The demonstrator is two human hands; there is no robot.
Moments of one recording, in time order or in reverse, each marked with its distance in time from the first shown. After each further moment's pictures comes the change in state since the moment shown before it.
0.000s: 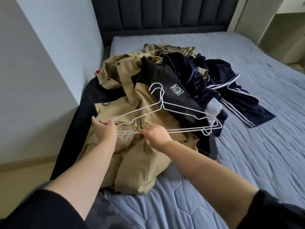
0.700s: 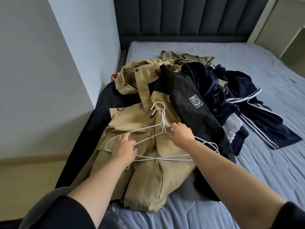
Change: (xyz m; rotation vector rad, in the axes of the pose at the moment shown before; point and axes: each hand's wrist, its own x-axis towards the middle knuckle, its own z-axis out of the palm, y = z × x) left_hand 0.018 -0.050 -0.004 1.042 -0.373 0.658; right_hand 0.042 0.063 0.011 0.101 -0.134 0.495
